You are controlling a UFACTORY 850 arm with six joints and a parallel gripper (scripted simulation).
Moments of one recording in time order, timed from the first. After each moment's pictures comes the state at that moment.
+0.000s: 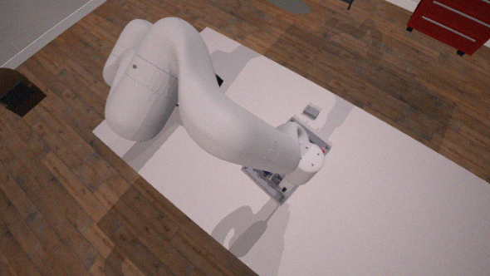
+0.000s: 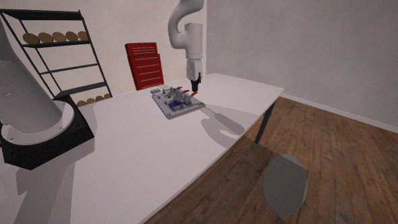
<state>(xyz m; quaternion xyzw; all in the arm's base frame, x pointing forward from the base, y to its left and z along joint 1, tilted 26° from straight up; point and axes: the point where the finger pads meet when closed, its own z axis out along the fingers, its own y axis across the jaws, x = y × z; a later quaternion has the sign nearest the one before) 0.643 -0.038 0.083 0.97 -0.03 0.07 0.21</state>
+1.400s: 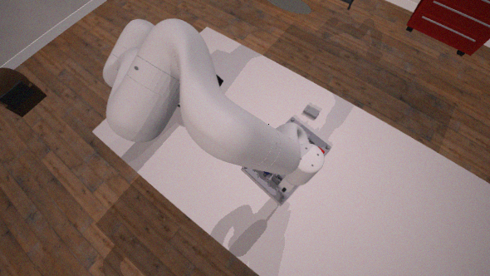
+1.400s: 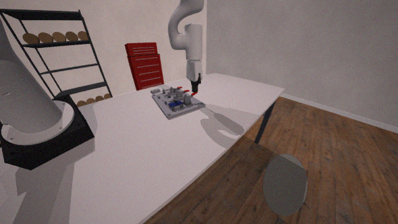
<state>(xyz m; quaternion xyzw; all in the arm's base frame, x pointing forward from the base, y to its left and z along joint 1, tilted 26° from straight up) 0.644 -0.039 0.079 0.97 -0.03 0.07 0.21</state>
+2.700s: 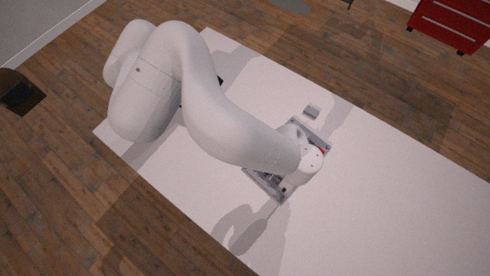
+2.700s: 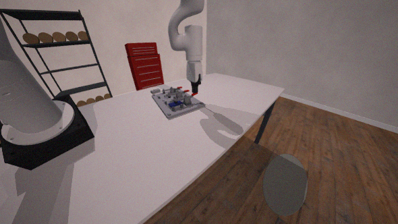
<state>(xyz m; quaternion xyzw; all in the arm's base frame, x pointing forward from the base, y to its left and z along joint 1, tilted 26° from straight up) 0.645 -0.041 0.075 0.97 -0.03 0.07 0.21</state>
